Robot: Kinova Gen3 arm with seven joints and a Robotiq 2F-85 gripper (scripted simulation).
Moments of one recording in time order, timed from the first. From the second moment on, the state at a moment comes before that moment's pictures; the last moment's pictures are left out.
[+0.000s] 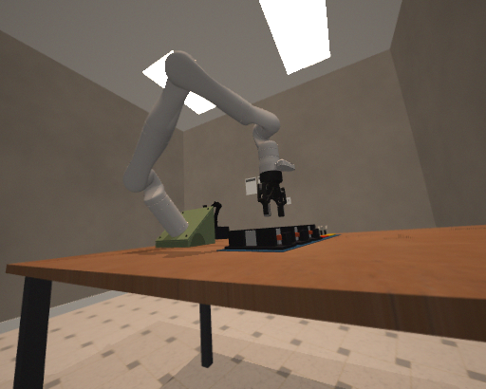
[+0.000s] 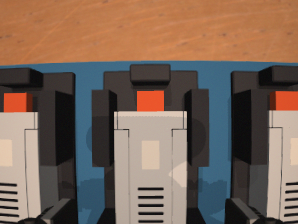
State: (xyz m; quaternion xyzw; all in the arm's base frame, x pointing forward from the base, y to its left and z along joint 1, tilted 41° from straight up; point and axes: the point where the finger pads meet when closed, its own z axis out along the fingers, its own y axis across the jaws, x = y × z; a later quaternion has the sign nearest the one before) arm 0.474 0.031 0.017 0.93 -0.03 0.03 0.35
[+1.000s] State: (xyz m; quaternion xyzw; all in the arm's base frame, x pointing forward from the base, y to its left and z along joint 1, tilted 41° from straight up) arm 0.472 0.062 0.051 0.93 -0.03 0.03 0.35
